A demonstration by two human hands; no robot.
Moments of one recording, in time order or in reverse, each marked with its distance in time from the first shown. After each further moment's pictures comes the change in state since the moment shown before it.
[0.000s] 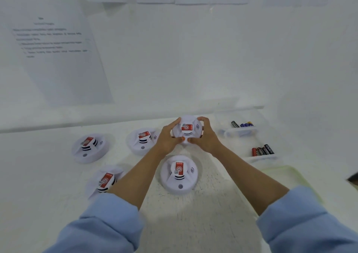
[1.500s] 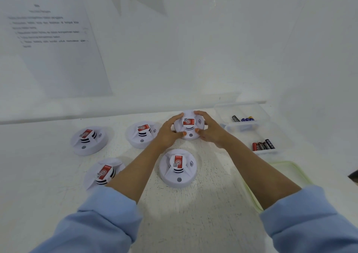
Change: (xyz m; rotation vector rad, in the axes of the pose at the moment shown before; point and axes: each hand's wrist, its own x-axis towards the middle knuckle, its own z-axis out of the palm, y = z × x) left_hand 0.003 -0.011 0.000 0.015 -0.028 -0.008; right_hand 0.013 0.027 -0.020 0.259 -0.244 0.028
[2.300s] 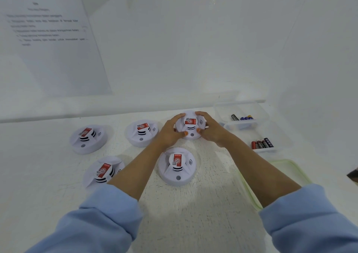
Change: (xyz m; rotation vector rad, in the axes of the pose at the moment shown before) left_hand 0.004 -0.004 0.005 0.033 -0.039 -0.032; right_hand -0.002 0.003 -0.005 -0.089 -0.013 0.013
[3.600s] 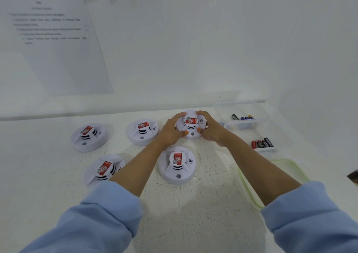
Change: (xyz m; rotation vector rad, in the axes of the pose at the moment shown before) left_hand 0.002 -0.003 0.000 0.043 0.006 0.000; right_hand 0.003 -0.002 0.002 -0.076 0.022 0.066
